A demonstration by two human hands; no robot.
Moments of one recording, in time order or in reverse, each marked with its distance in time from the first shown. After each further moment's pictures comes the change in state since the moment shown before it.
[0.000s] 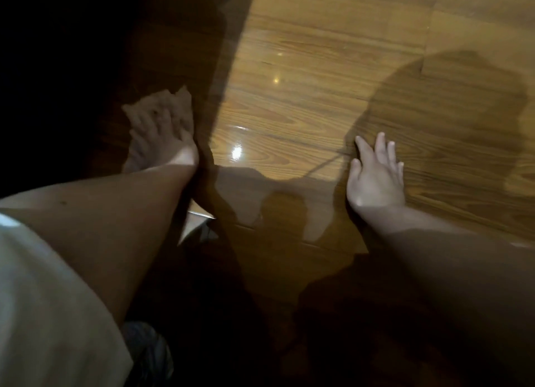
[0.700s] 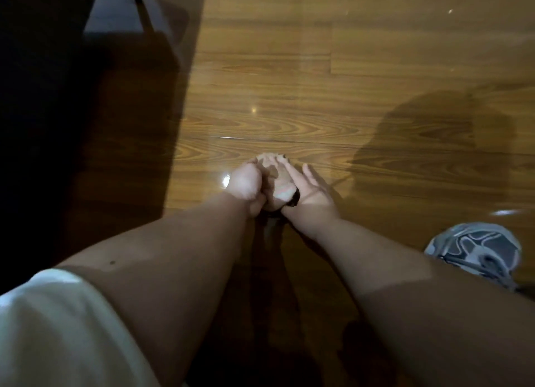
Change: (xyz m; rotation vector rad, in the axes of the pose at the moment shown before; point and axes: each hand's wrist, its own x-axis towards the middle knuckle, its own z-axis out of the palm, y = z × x) left_hand -0.196 0.117 -0.008 -1.302 -0.814 -0.322; right_hand -0.095 0.029 0.005 0.281 -0.213 -0.039
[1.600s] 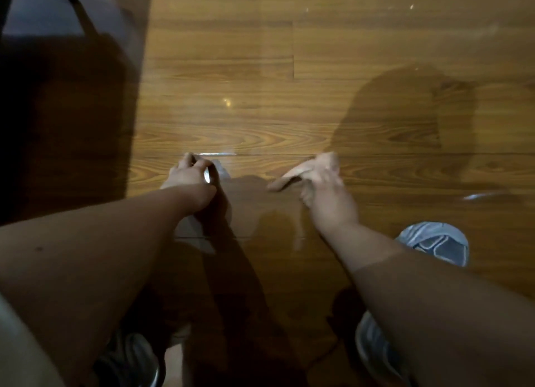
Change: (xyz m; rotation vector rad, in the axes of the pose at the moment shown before) left_hand 0.066 0.042 -0.032 1.720 0.162 0.371; right_hand 0.027 0.061 -0.055 -0.263 0.316 -0.040
